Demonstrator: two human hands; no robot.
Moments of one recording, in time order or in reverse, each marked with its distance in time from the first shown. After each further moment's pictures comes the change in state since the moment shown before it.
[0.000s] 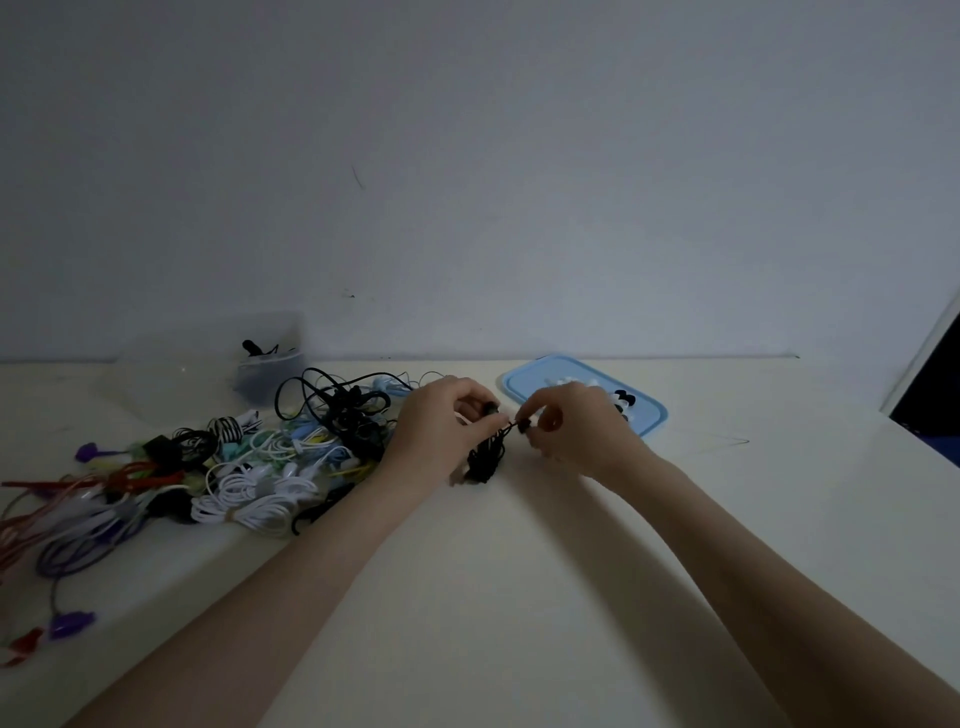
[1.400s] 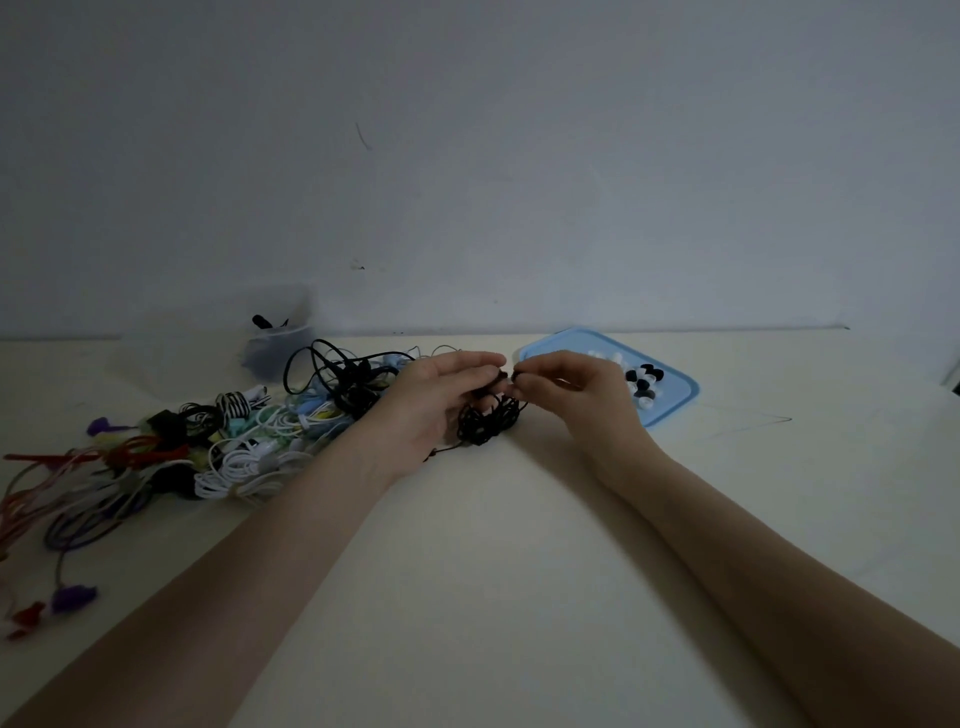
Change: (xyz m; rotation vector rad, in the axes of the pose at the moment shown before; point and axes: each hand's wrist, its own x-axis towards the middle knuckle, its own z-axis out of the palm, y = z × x) left_hand 0.001 0.003 -0.017 -0.744 -0.198 -0.468; right_hand 0.002 0.000 0.028 0.974 0.169 -0.002
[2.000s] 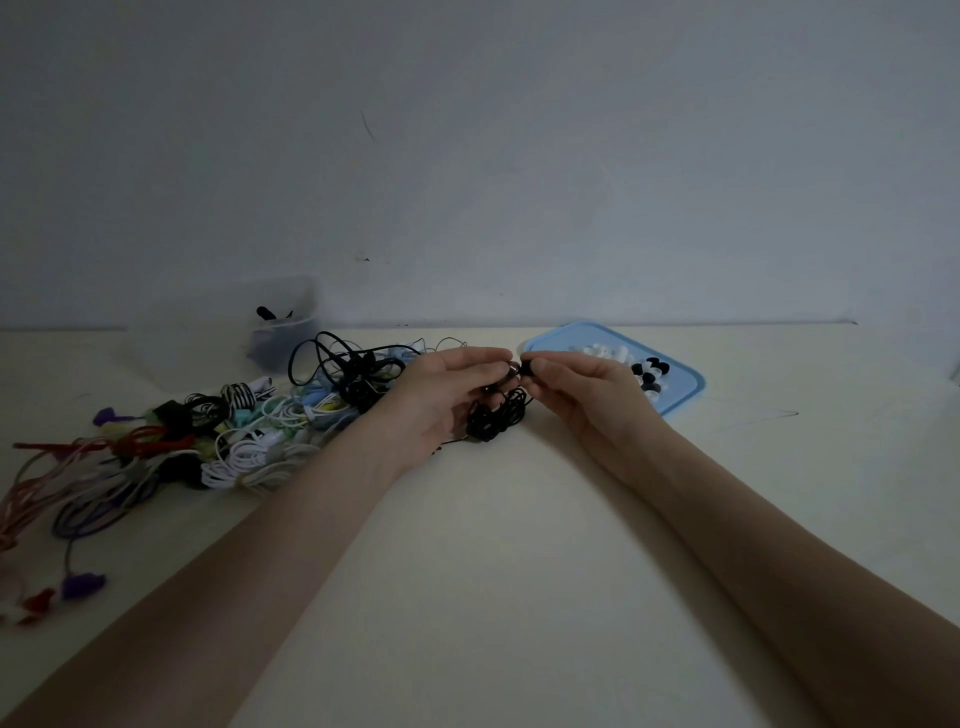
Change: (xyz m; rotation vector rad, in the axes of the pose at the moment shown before) left_hand 0.001 0.000 0.003 -0.079 0.013 -0.046; right_hand 0.000 -0.007 -0.003 0.445 -0.043 0.274
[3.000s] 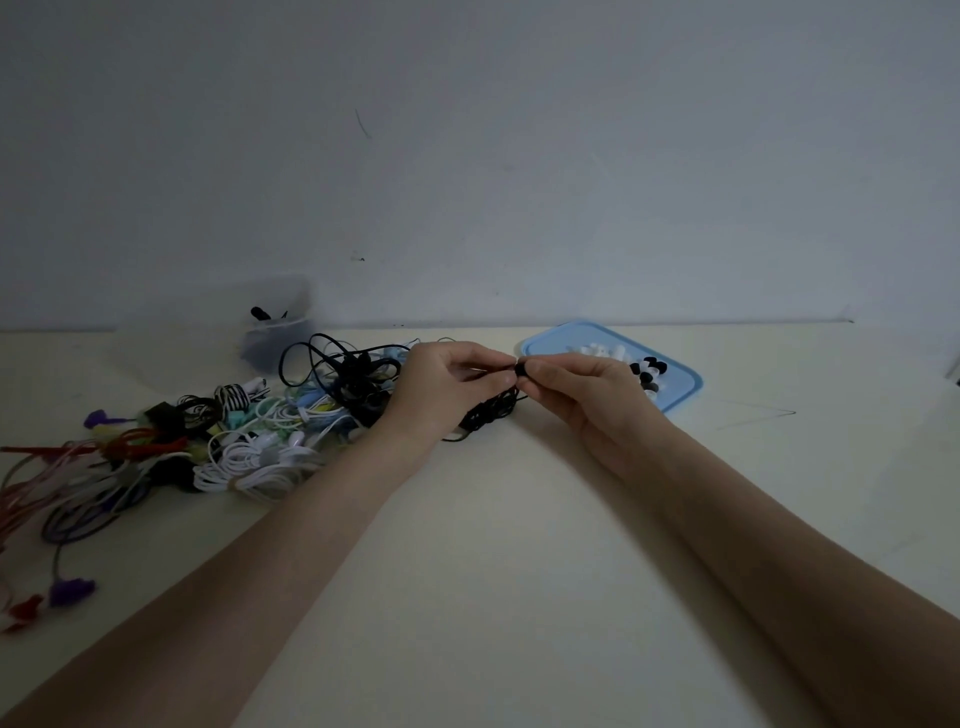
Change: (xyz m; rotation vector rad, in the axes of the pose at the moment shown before) left_hand 0.001 -0.007 0.002 0.421 0.099 0.367; right_hand 0.000 -0.003 0.001 -0.014 0.011 0.037
